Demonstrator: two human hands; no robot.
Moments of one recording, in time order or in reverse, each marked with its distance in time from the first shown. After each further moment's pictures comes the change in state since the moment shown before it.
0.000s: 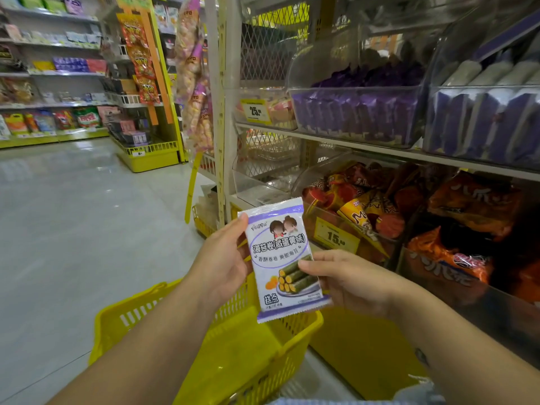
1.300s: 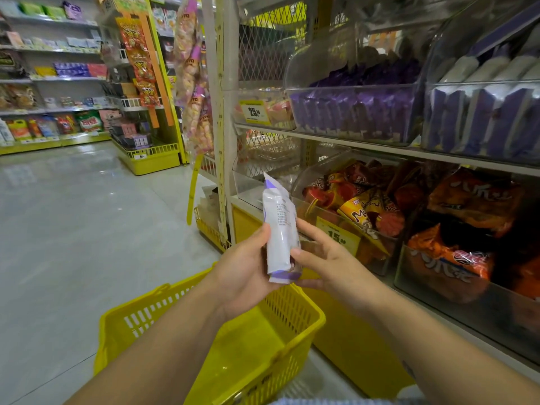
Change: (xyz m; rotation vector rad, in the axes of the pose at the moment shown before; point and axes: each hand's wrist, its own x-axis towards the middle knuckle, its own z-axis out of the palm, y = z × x) left_hand -0.009 -0.013 0.008 -0.053 -0.421 -0.215; right_hand 0.013 0.007 0.013 -0.169 0.271 -0.309
